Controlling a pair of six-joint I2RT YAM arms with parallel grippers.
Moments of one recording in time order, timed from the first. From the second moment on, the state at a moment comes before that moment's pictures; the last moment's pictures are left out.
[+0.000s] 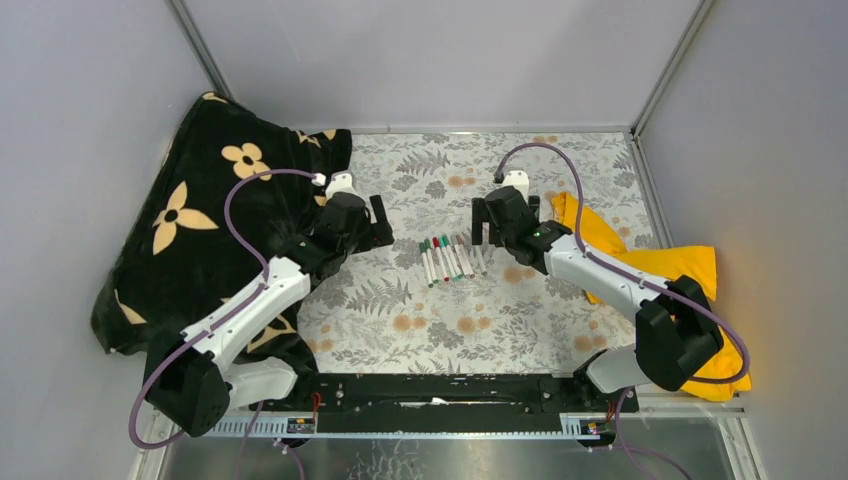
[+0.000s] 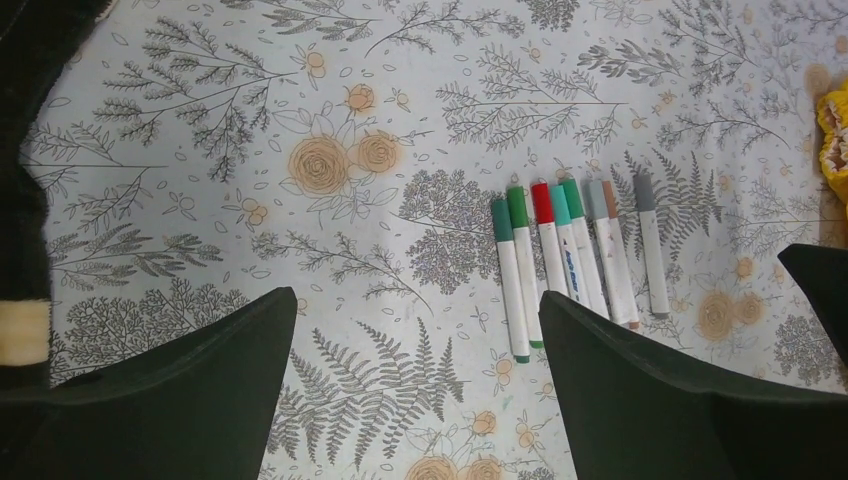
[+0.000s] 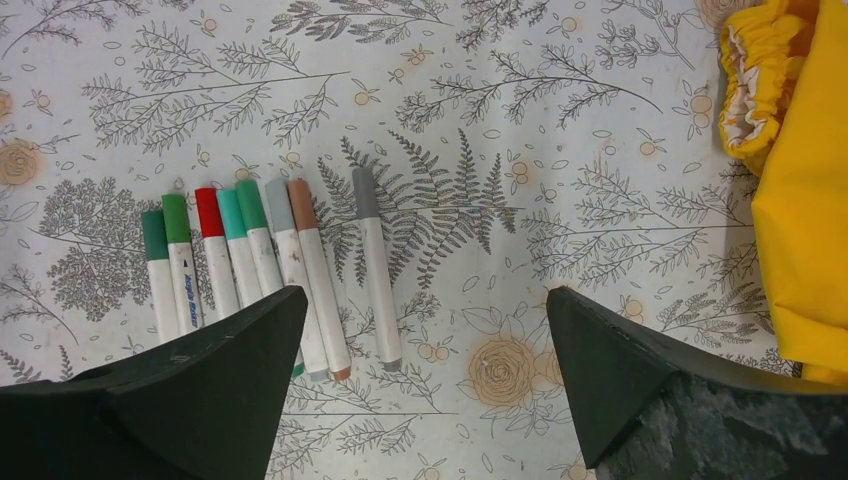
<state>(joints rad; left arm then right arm) -0.53 1.18 0.89 -0.37 -0.27 -0.60 0.62 1.43 0.97 -0.31 0.40 0.41</state>
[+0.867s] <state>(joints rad) -0.55 1.19 0.88 -0.39 -0.28 -0.64 0.63 1.67 0.96 -0.21 0.33 0.29</state>
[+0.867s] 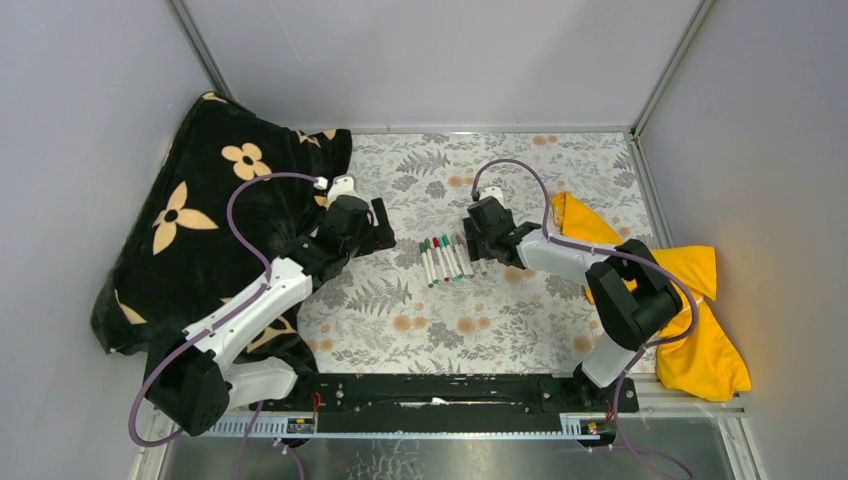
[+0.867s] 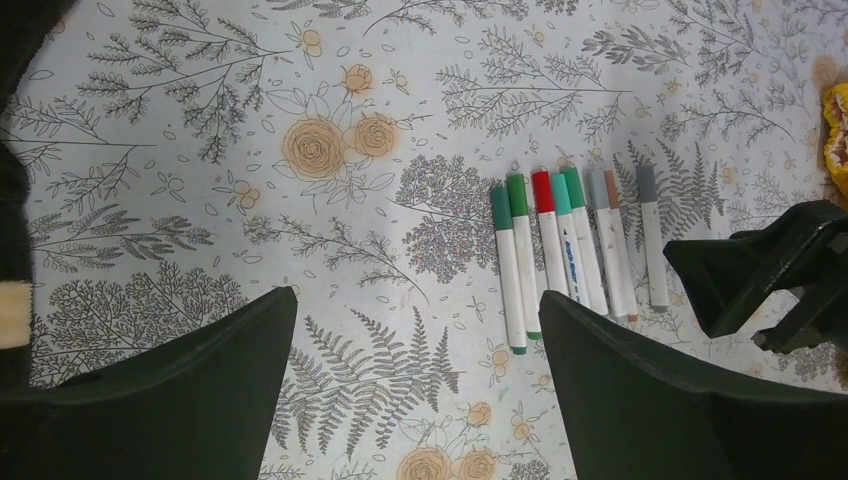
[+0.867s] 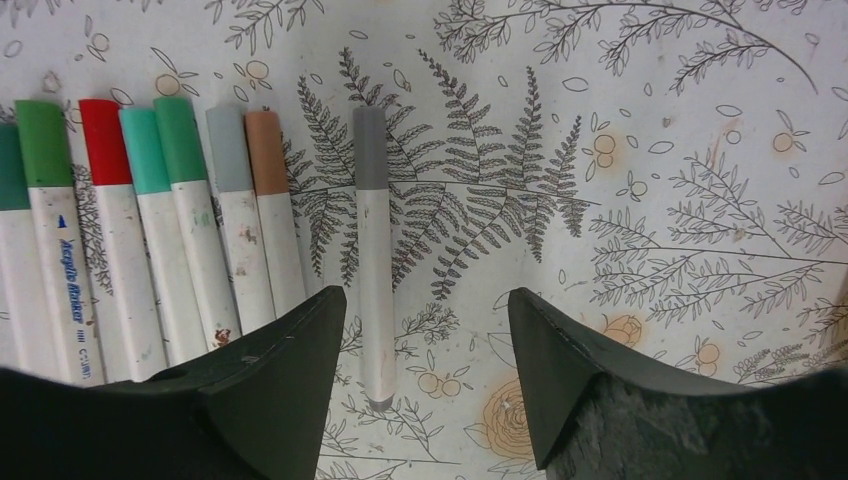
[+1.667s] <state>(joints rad) -0.55 1.19 0.87 -0.39 -0.28 -0.64 0.63 1.80 1.03 -0.26 0.26 0.30</state>
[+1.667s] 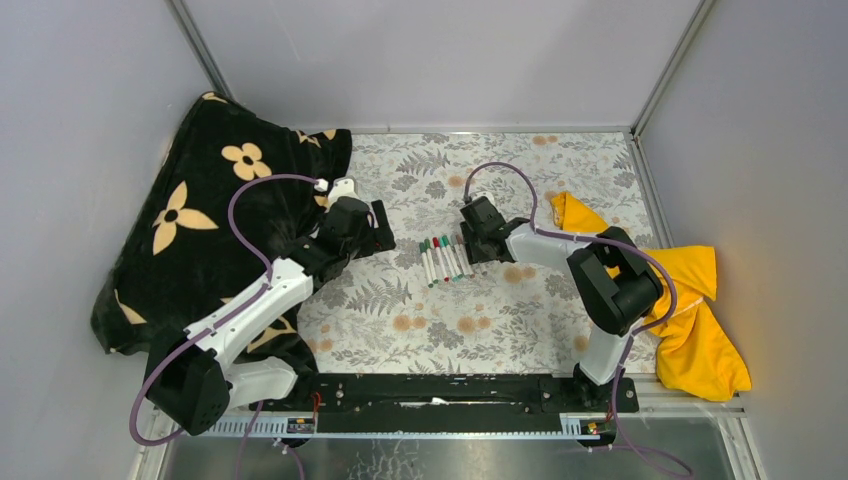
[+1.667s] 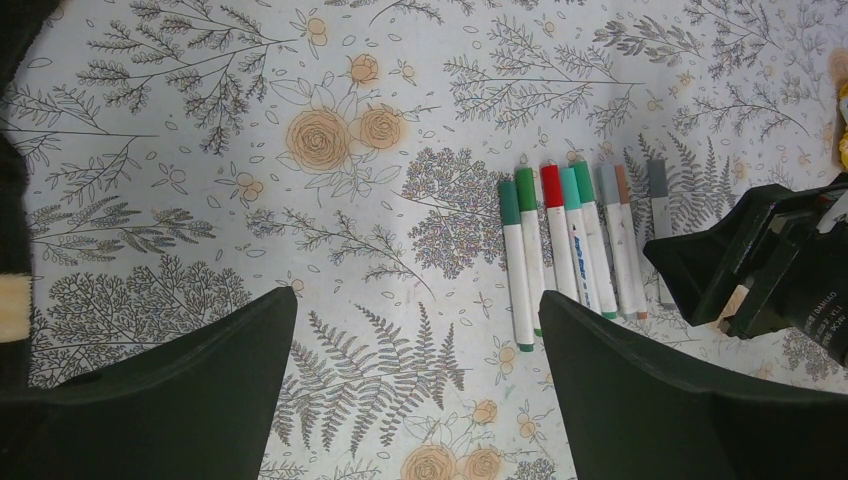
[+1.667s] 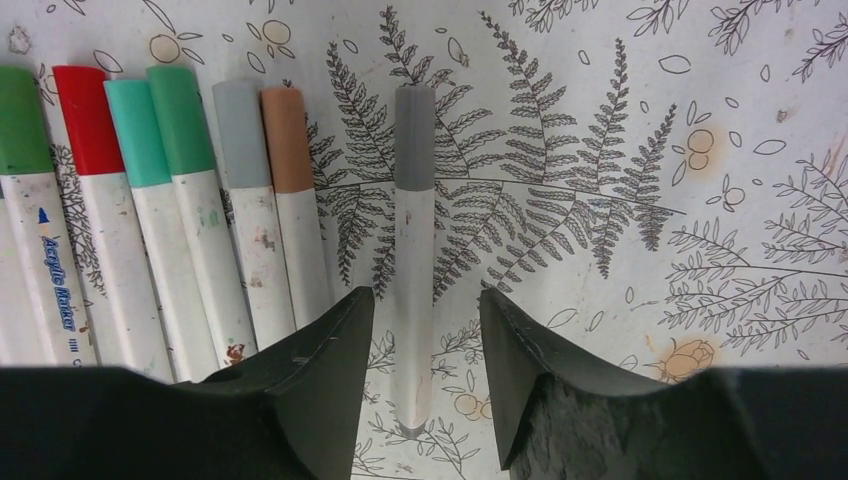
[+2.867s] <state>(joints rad) -0.55 1.31 0.93 -0.27 -0.03 -0.75 0.63 1.56 1.01 -0.36 0.04 0.27</state>
